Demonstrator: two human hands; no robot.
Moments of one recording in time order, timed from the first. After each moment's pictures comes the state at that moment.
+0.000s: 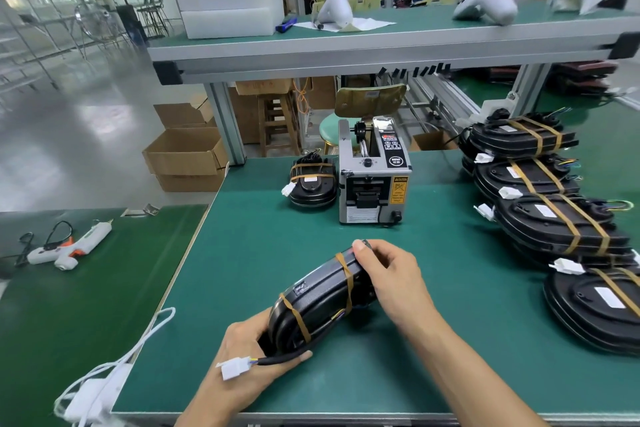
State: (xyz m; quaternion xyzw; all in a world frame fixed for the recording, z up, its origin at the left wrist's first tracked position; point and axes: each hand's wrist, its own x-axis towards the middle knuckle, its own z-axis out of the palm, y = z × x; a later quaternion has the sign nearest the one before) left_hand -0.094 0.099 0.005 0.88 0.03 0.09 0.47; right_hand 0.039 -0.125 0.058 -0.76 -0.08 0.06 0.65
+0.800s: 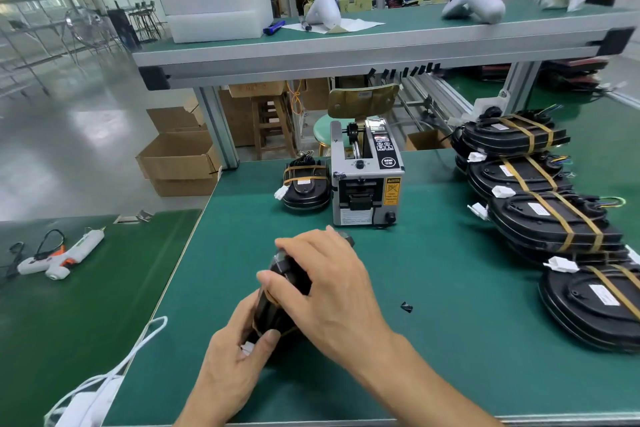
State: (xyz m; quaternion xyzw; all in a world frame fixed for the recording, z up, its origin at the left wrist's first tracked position) left_hand -0.087 0.109 -0.011 0.84 0.03 0.16 0.53; right_hand -0.009 -0.072 0.108 -0.81 -0.33 -0.19 0.44
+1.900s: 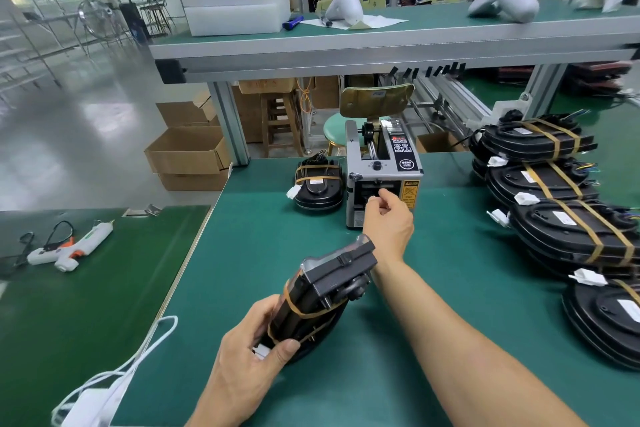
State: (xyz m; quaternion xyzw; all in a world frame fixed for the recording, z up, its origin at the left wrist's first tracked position) left_hand -0.083 0.104 -0.004 0.80 0.02 0.13 0.59; right_hand 0.139 -0.059 0.058 -0.75 0.12 -0.13 0.64
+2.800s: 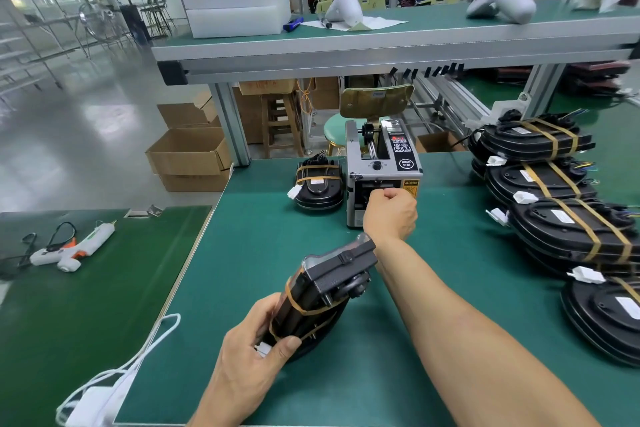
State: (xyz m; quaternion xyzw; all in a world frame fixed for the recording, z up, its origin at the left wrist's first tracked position) left_hand -0.084 0.102 -0.003 0.80 0.02 0.15 0.58; right_hand 0.153 -0.055 0.082 -0.78 0.22 -0.12 0.57
